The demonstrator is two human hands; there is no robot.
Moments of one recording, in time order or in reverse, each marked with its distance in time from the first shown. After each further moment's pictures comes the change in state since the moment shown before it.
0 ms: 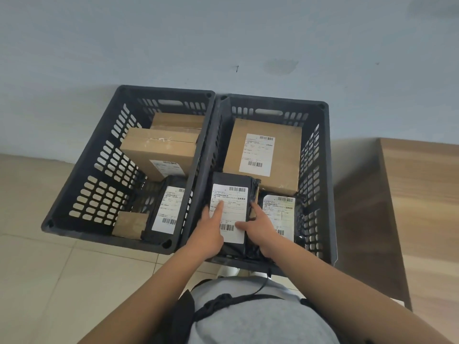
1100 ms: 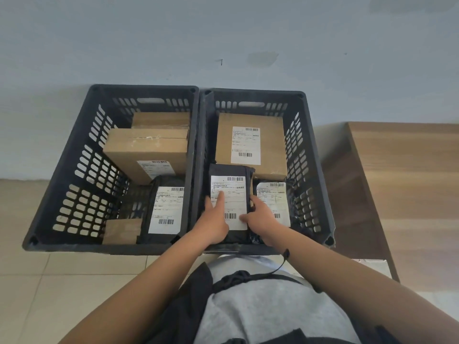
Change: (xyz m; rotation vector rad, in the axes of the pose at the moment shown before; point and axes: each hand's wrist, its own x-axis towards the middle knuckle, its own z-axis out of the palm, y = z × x) left_hand -0.005 -0.002 -0.023 0.015 -0.141 0.068; right_hand -0.009 0.010 0.023 -0.121 0.163 -0.042
